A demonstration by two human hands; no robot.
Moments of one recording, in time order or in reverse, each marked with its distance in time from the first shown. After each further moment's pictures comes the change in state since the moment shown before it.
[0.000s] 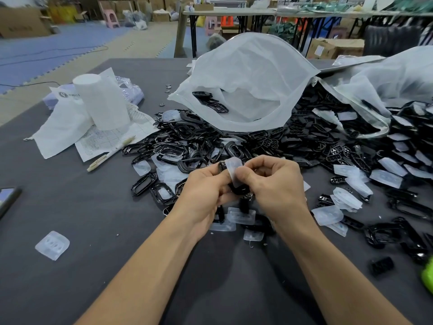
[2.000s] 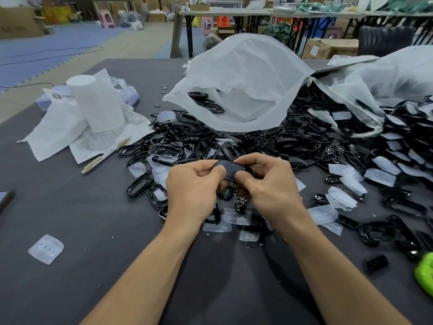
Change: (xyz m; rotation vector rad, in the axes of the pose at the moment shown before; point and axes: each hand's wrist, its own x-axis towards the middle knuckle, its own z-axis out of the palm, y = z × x) left_hand -0.006 0.002 -0.001 0.419 0.325 0.290; right_hand 0.003 0.004 -0.007 -0.060 -0.103 -0.023
